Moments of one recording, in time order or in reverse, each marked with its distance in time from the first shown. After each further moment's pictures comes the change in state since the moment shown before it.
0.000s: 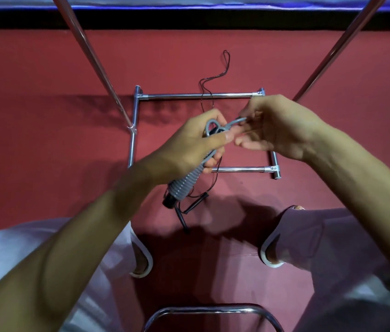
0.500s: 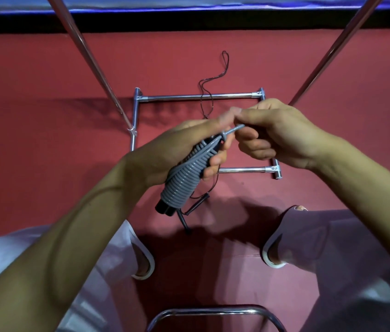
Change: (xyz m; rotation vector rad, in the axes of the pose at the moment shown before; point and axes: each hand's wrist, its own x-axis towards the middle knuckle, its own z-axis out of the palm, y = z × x) left_hand -0.005 0.014 -0.009 -0.247 -0.307 -0.127; right_hand -0.015 0.009 -0.002 -0.149 -0.247 -0.257
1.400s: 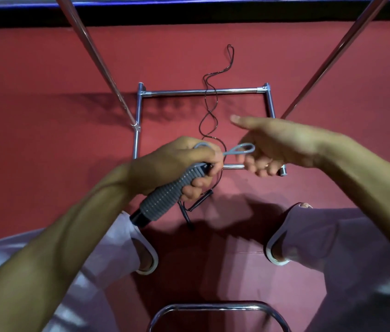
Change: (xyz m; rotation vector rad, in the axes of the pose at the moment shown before) left_hand -0.023 -0.019 -0.008 0.131 0.039 -0.157; right_hand 0.012 0.016 -0.004 -0.285 -0.087 0.468
